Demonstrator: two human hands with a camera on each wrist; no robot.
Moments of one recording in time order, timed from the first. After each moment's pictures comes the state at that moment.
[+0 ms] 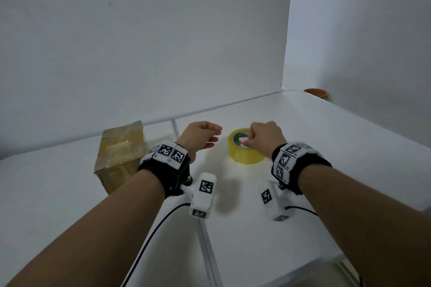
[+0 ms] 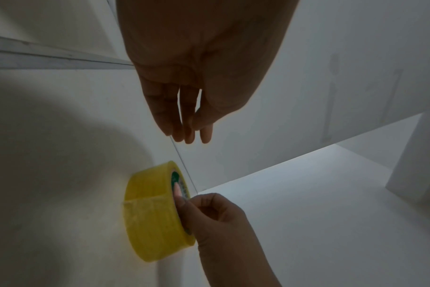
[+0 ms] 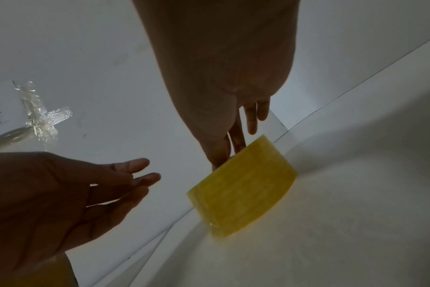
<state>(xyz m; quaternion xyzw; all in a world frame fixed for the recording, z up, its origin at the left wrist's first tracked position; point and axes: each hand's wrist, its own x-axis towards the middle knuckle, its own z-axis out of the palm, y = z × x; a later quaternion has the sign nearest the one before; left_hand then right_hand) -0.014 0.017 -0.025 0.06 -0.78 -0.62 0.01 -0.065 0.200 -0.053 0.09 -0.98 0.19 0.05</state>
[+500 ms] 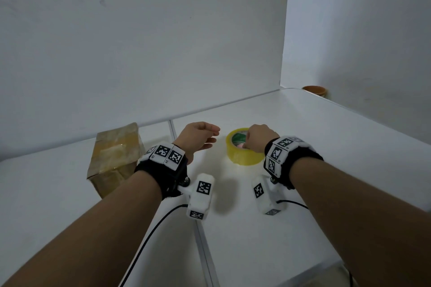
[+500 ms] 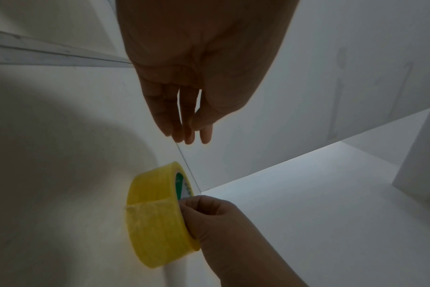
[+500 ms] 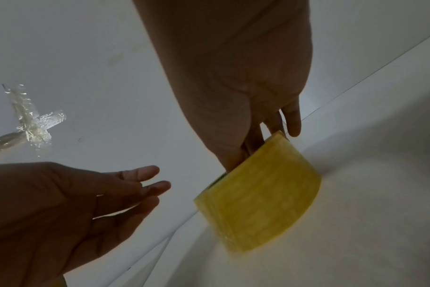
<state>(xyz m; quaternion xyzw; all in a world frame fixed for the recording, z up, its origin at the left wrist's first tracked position) -0.025 0.016 -0.029 0.07 -0.78 -0.62 0.00 -0.083 0.188 -0.054 0.06 -0.99 0.14 -0.05</state>
